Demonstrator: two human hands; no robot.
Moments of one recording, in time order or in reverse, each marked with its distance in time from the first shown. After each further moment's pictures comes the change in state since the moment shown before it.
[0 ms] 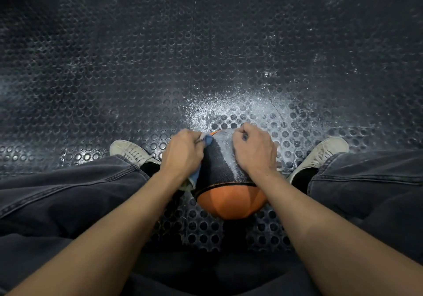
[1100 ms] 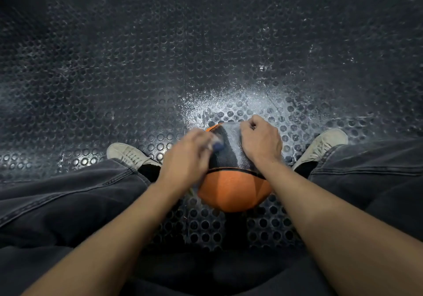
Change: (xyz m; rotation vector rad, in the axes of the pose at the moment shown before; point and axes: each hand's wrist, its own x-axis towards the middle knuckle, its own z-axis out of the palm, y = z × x) left_hand -0.013 0.004 0.000 0.002 0.041 0.325; right_hand 0.016 0.004 -0.013 0.095 0.026 0.158
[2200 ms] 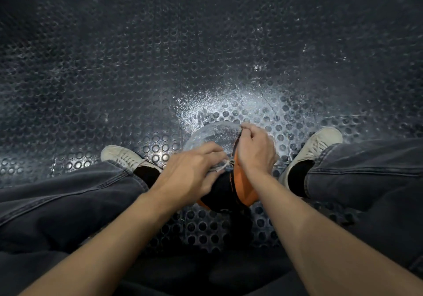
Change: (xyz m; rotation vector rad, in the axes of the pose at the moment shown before) left_hand -0.016 0.023 -0.019 0.005 -0.199 0.269; right_hand -0.022 0.002 0.006 0.154 0.050 0.138
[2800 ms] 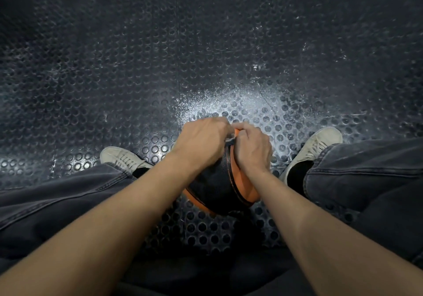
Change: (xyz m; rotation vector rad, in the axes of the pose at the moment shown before) left_hand 0.072 0.006 -0.007 0.340 -0.015 -0.078; right_hand 0.008 -0.005 -0.001 -0.054 -0.049 -0.108
